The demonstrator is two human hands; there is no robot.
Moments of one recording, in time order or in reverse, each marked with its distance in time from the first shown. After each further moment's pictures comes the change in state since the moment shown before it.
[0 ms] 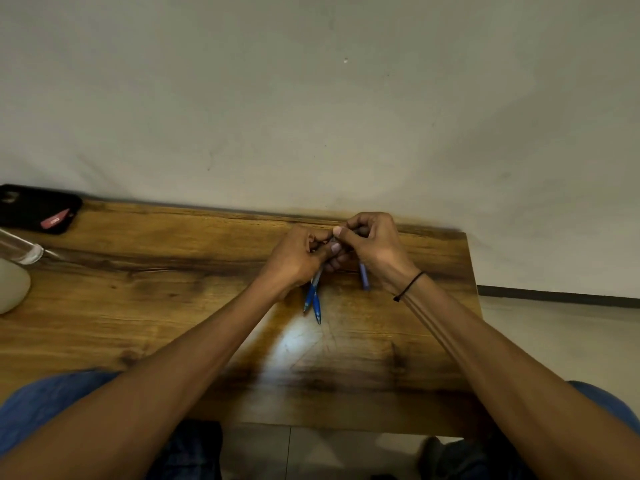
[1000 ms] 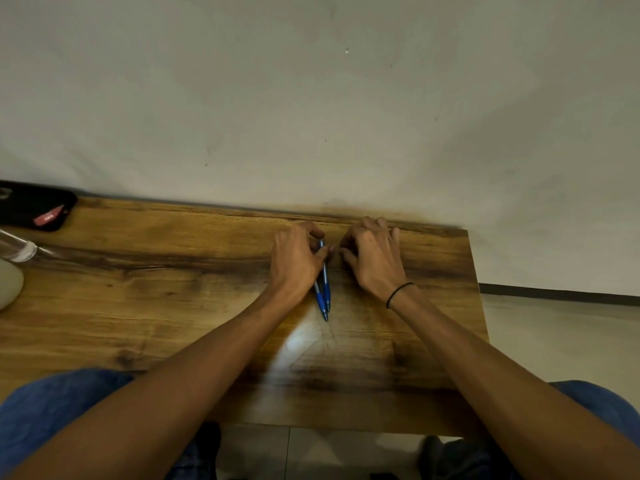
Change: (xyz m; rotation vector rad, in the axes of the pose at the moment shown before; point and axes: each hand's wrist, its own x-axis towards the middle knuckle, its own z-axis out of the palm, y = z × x) left_hand 0.013 -0.023 0.023 0.357 0.434 0.062; right_hand 0.009 0.042 -0.004 -1.151 0.111 -0.352
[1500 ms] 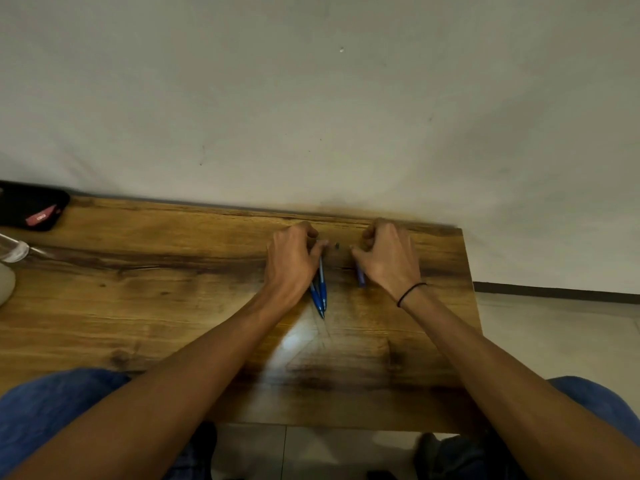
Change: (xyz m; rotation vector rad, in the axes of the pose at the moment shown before) left_hand -0.002 0.000 0.000 0.050 0.036 0.074; right_hand -0.009 0.004 -0.029 0.192 0.003 0.292
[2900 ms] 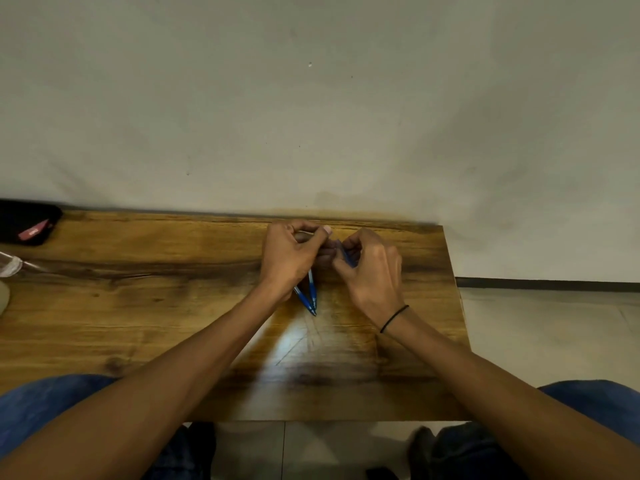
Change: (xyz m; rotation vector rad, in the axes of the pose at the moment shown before) left_hand -0.006 0.030 -0.006 -0.844 -0.157 -0.257; right_hand -0.048 -0.011 -0.010 0.230 0.244 -0.138
